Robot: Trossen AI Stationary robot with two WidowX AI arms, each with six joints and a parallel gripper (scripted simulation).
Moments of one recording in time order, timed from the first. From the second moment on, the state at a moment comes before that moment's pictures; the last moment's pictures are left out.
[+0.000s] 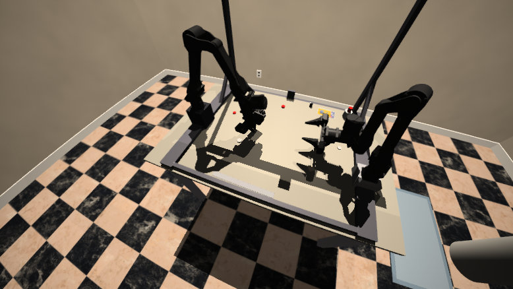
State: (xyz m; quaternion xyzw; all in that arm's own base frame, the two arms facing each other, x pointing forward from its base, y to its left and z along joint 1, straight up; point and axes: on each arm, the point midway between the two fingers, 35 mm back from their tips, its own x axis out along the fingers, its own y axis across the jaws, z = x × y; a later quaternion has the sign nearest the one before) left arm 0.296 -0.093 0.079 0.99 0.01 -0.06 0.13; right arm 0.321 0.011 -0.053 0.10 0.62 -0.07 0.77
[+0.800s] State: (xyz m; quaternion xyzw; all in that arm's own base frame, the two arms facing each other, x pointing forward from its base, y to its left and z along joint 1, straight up) left arm 0.296 -0.093 0.079 0.99 0.01 -0.06 0.13; right arm 0.413 0.013 -0.042 0.32 0.42 -0.15 0.83
